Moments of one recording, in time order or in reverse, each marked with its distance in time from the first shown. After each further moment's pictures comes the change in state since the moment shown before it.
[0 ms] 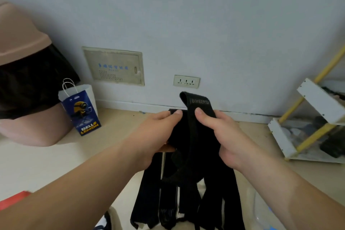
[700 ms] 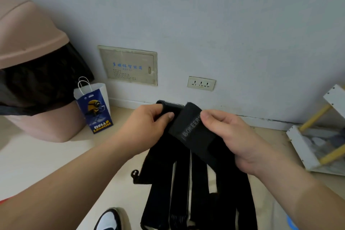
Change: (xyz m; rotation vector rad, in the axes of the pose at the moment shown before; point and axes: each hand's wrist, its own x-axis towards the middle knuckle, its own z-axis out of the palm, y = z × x) left_hand 0.024 -0.004 -0.072 0.474 0.193 0.297; right_hand 0.015 -0.011 0.032 -0.133 -0.235 -0.048
